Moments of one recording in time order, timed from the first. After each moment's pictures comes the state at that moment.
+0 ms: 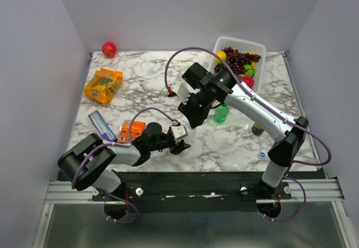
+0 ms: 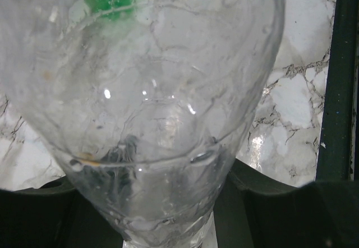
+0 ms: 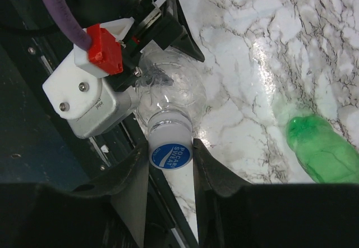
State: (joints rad) left arm -0.77 1.43 0.30 0.82 0.44 0.15; right arm 0.86 1.77 1.88 -1.29 -0.25 -0.26
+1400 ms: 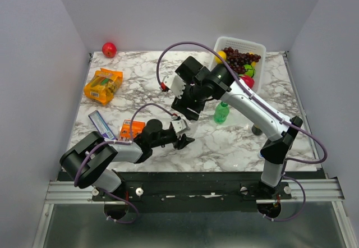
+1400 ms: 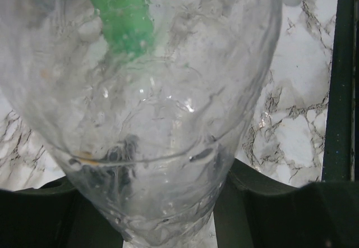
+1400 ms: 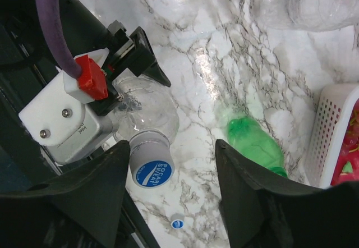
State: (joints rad) left arm -0.77 1.46 0.35 0.90 0.44 0.08; right arm 0.91 1.85 2.11 -1.35 -0.05 -0.35
